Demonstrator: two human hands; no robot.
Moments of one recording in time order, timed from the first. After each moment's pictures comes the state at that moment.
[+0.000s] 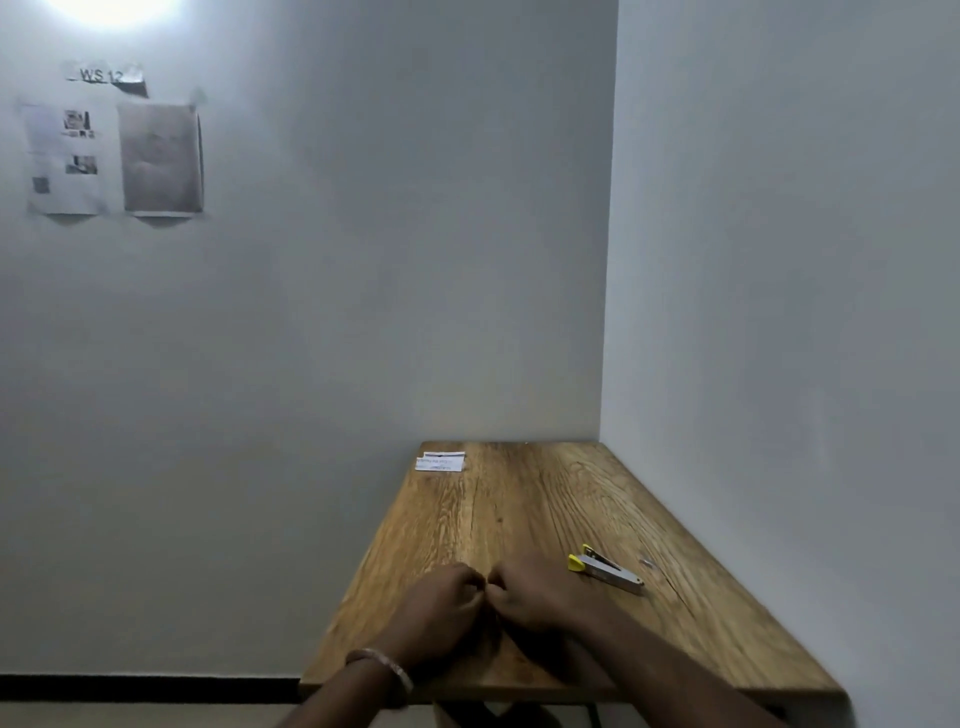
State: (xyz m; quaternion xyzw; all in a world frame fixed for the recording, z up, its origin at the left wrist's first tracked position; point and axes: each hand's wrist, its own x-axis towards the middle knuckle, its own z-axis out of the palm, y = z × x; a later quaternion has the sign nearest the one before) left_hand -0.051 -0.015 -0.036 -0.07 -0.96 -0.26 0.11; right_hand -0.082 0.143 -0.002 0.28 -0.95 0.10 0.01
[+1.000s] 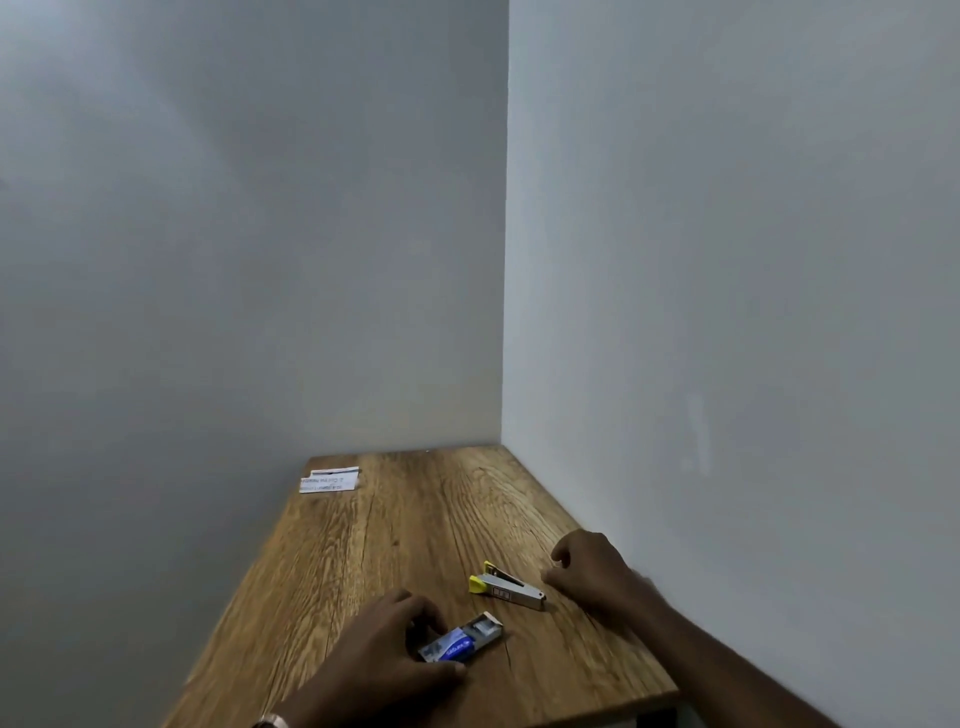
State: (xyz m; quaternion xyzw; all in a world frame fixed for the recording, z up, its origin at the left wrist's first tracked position) left_hand -0.080 0.027 -0.037 -0.21 -0.94 -0.27 0.10; right_hand -0.152 0.312 -0.014 0.04 -0.97 0.22 0.13
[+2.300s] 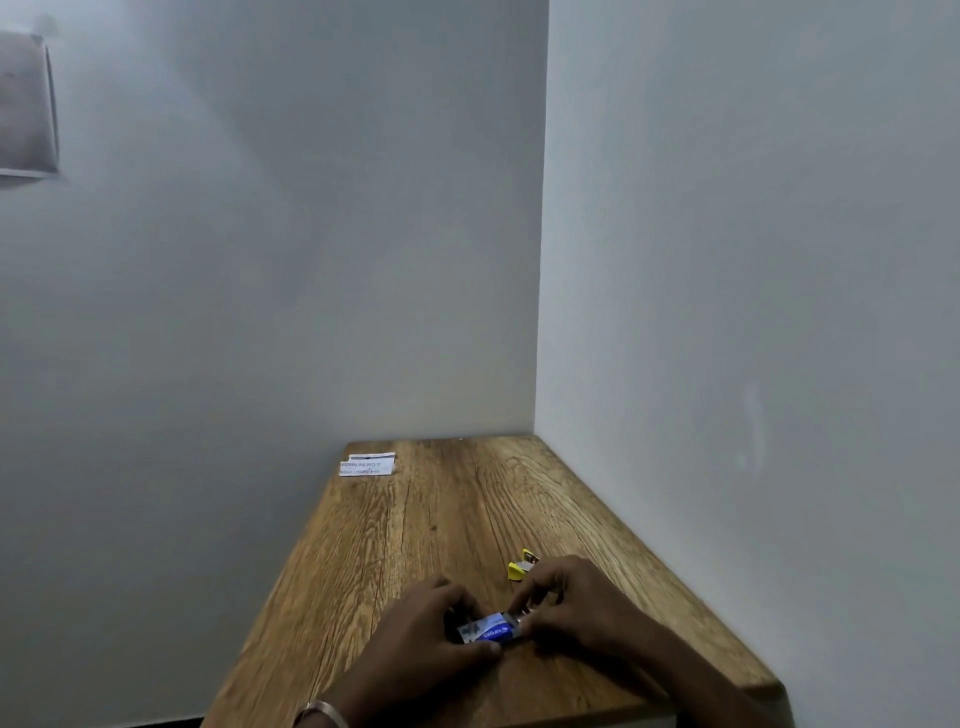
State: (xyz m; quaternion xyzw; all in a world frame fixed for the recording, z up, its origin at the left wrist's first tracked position) left_hand -0.080 0.022 -0.047 -0.21 -0.93 -0.28 0.13; right_hand -0.106 0.259 -0.026 0.26 -0.89 0.38 0.03
